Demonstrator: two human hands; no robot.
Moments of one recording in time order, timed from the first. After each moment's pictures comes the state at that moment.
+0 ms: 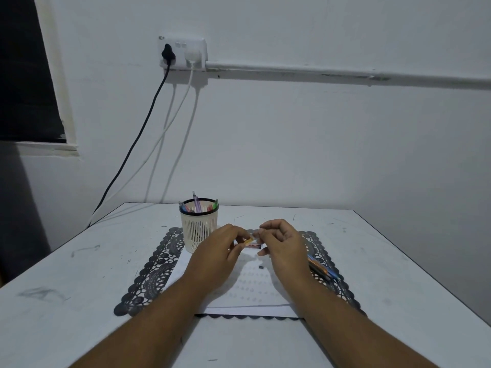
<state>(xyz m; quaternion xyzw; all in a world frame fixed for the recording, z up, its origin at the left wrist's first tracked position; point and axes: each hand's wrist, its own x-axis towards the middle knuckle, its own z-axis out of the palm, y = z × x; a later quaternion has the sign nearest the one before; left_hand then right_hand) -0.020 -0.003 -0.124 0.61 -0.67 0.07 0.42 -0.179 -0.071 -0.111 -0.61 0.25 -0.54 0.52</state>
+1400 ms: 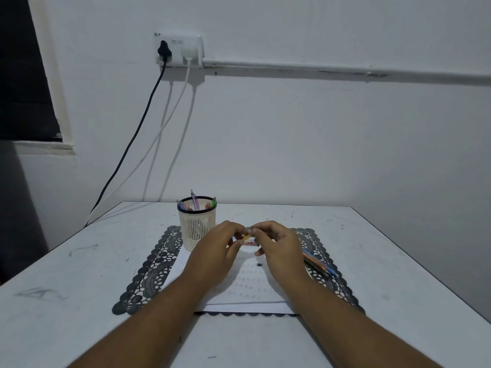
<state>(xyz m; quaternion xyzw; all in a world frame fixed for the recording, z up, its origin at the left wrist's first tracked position) -0.020 -0.003 -0.123 0.60 -0.68 0.07 0.43 -0.180 -0.067 -0.114 -0.66 0.27 -0.53 0.46</state>
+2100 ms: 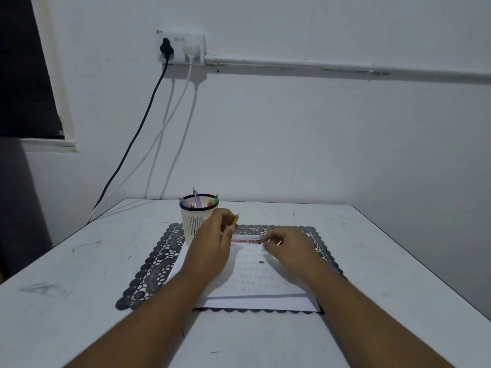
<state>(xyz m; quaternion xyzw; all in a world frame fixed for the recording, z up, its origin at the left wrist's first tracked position) -0.019 0.001 -0.119 0.59 -0.60 0.05 0.54 -0.204 -0.096 -0.114 -0.80 0.39 -0.34 0.29</state>
